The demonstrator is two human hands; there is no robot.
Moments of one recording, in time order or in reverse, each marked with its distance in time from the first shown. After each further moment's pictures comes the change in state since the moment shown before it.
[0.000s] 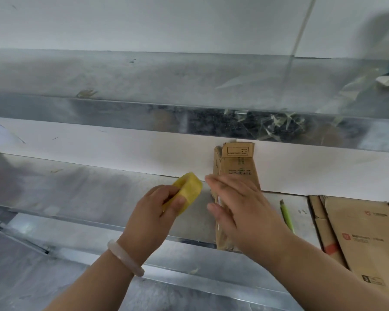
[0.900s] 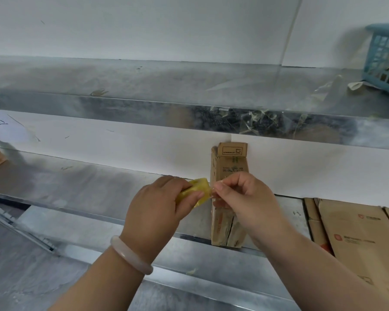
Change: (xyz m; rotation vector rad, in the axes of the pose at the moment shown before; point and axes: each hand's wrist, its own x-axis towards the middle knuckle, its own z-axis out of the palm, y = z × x) left_hand -0.018 0.074 -0.014 0.313 0.109 0.206; right_hand -0.009 -0.013 -0.021 0.916 0.100 0.568
